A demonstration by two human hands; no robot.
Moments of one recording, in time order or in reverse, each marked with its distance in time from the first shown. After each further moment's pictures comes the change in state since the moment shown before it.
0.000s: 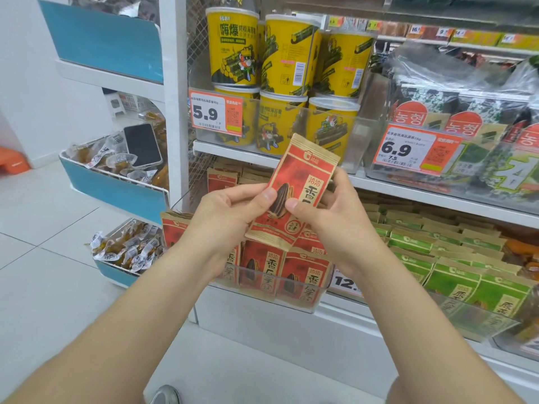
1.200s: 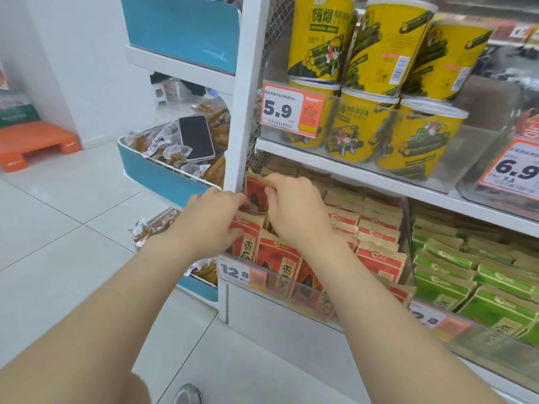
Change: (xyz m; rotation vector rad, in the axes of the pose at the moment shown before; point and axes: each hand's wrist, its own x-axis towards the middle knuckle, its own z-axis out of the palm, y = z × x) left_hand 0.052 -0.013 -0.150 1.580 0.025 0.181; right_hand 0.094 0.048 0.143 -1.120 -0.079 -0.470
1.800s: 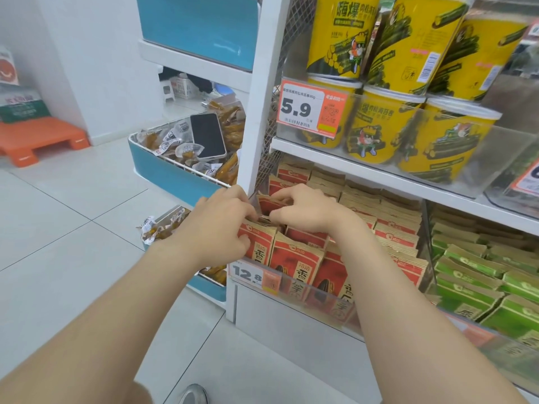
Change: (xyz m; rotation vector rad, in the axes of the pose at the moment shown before) left_hand -0.009 -0.008 -0.002 -0.034 -0.005 0.058; right_hand 0.034 0.015 0.002 0.134 -0.605 0.208
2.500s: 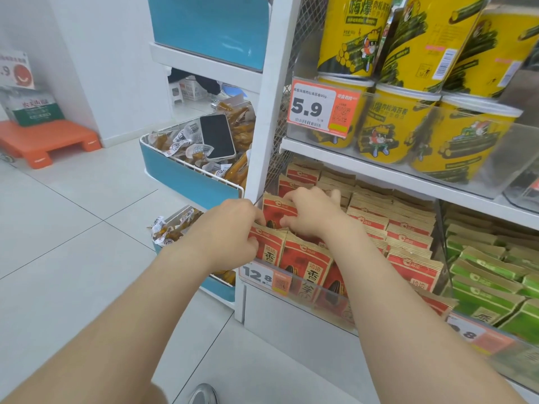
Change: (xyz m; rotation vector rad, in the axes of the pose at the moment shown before) left_hand -0.002 -0.004 0.007 -0.070 -0.012 -0.065; right_hand 0.011 -0.002 0.018 -0.288 0.166 -0.063
